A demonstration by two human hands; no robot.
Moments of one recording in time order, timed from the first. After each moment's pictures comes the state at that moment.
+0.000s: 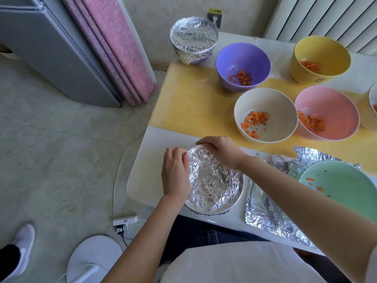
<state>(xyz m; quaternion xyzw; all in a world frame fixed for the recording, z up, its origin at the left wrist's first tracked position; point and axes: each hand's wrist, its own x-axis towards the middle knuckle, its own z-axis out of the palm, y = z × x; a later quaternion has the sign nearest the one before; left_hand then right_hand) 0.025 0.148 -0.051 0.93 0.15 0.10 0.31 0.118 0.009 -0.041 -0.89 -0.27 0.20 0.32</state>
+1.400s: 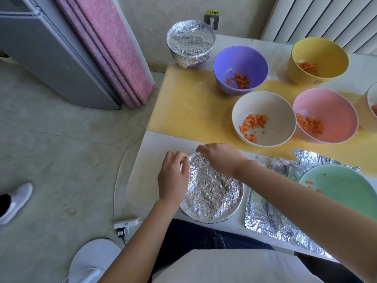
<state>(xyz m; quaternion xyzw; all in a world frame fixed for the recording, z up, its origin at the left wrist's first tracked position) 0.030 0.155 -0.048 0.93 0.13 0.07 0.33 0.118 0.012 -0.031 -0.90 -0.36 0.19 0.13</state>
